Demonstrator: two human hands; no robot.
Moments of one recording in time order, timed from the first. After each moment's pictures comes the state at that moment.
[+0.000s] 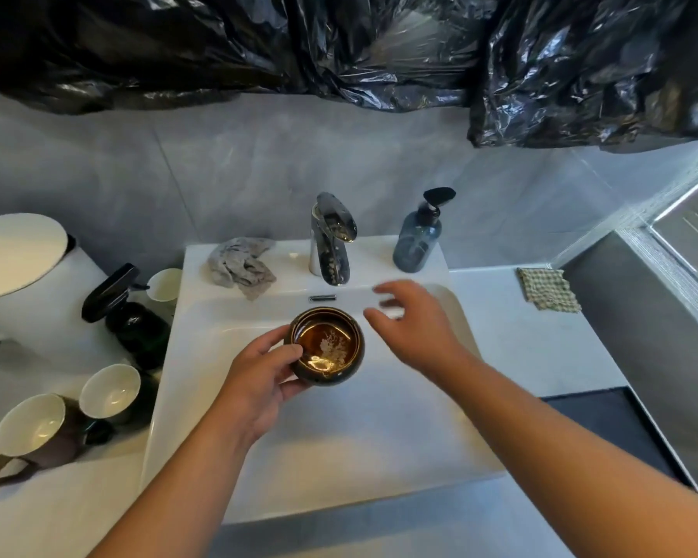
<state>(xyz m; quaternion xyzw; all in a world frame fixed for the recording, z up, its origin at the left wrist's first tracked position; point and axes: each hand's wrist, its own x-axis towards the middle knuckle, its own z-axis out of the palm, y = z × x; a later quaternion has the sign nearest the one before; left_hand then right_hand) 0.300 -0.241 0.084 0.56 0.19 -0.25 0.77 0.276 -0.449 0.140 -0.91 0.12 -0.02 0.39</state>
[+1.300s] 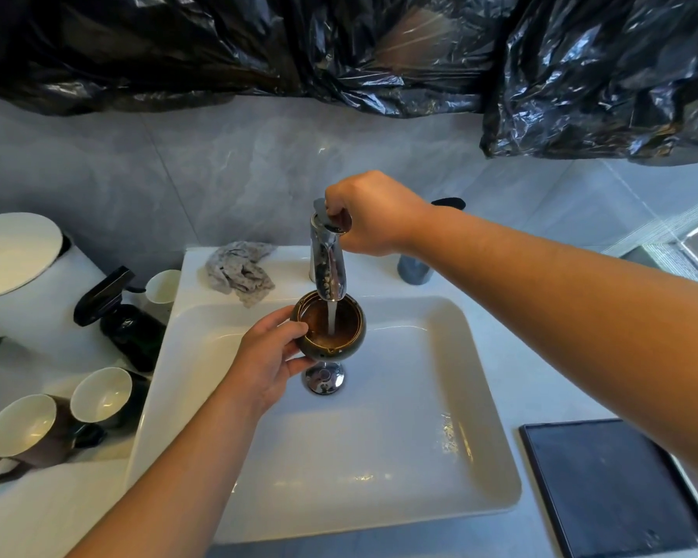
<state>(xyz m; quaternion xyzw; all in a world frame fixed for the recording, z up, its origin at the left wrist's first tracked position) 0.341 -0.274 0.085 0.57 0.19 -0.22 0.77 0.418 -0.458 0.222 -0.97 -0.23 -0.03 0.08</state>
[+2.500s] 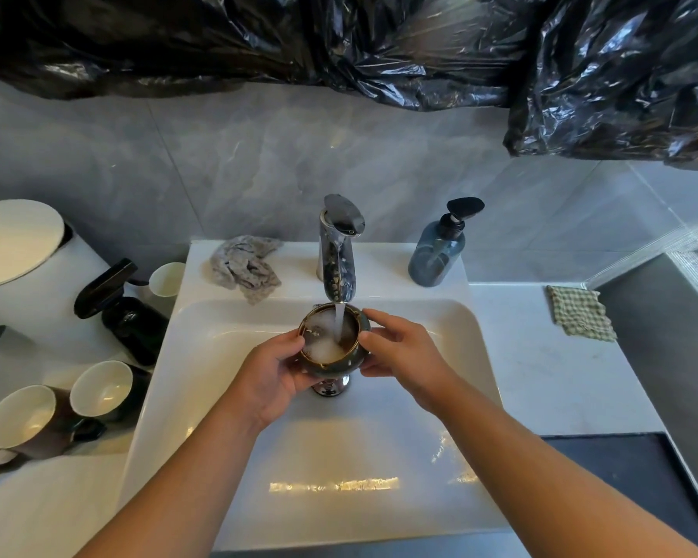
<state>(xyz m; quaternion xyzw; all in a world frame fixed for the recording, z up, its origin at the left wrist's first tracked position) 0.335 -0.266 0.052 0.47 0.20 -0.28 0.81 0.300 -0.461 0.097 -0.71 0.13 0.13 0.68</state>
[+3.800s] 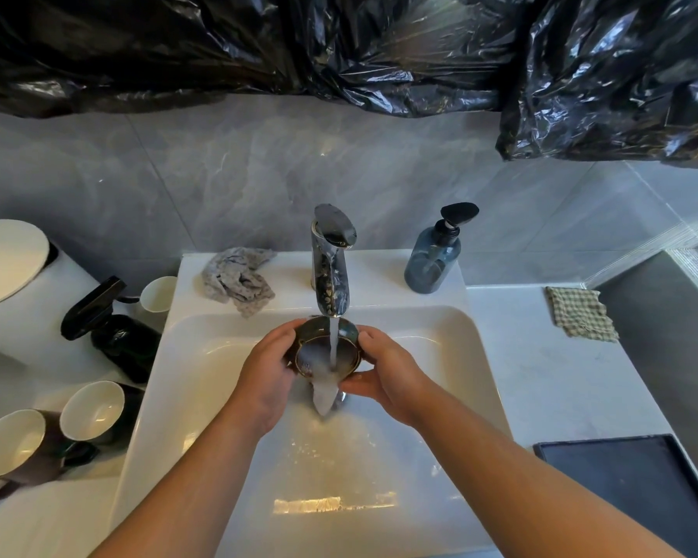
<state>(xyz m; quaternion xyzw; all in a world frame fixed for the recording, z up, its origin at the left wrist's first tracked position) 0.348 -0.280 0.055 0.57 0.13 -0.18 0.79 0.319 -0.450 0.055 -0.59 0.24 0.19 0.75</state>
